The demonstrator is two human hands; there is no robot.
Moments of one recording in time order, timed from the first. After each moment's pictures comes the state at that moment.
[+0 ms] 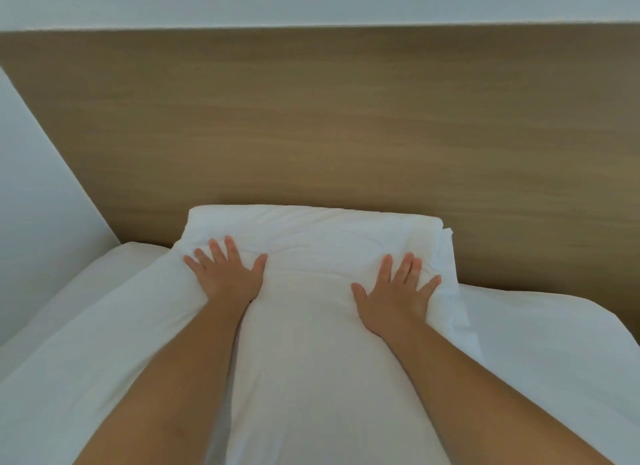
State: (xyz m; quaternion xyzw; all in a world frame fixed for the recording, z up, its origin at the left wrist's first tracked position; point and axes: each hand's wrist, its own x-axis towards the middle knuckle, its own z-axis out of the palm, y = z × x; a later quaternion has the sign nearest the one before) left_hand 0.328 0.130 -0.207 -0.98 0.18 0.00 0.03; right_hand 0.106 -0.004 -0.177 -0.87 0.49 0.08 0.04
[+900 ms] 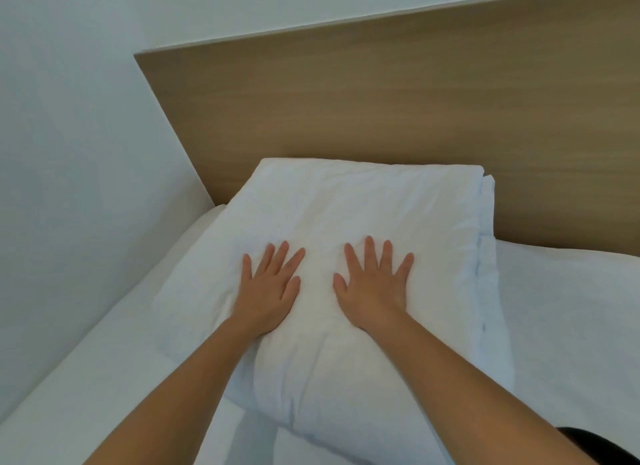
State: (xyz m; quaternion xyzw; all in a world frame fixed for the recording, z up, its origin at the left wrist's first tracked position) left_hand 0.192 0.293 -0.175 -0.91 0.40 -0.03 -0.05; right_hand 0.059 0.137 -0.153 -0.95 0.29 0.02 0.06
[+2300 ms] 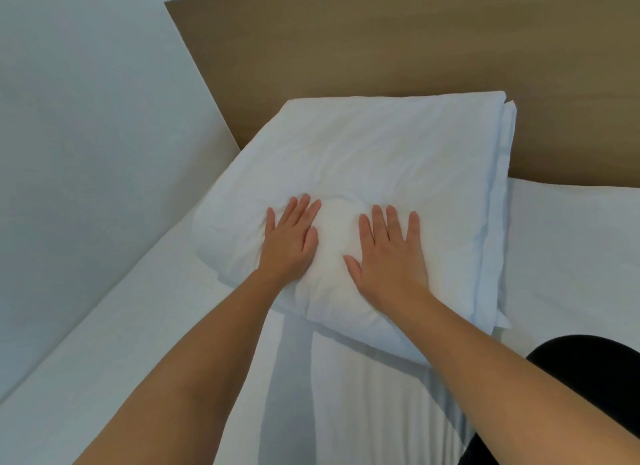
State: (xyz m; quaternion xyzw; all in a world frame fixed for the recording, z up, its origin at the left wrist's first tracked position) left_hand 0.116 0.317 -0.184 -0.92 0.38 -0.08 -0.09; right_hand -0.041 0.185 -0.160 -0.98 0.18 -0.03 -0.03
